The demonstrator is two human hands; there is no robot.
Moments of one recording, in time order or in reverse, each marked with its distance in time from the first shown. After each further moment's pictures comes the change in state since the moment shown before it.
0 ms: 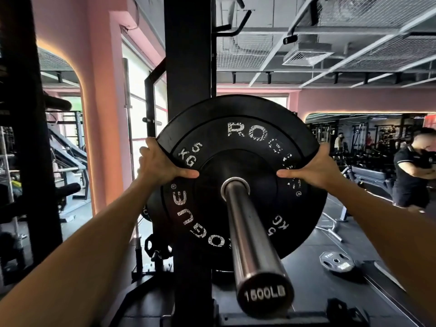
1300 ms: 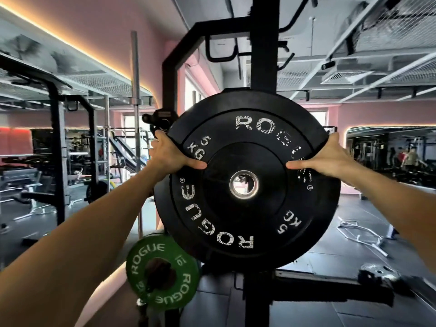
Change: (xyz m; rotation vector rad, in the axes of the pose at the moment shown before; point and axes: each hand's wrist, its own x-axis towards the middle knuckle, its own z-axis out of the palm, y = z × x) left_hand -0.264 -0.031 -0.410 -0.088 0.095 -0.053; right_hand -0.363 -0.268 -0.094 -0.003 -0.114 -0.077
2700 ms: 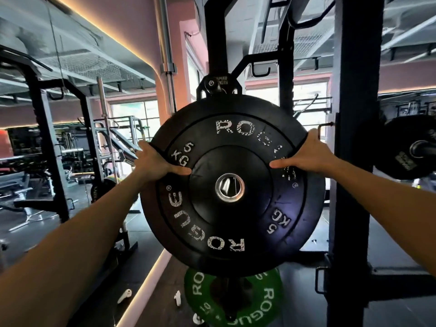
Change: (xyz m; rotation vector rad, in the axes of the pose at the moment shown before) left_hand 0.305 -0.370 -0.119 0.118 -0.118 -0.072; right_hand 0.083 -0.169 0.437 -0.033 -0.097 0.023
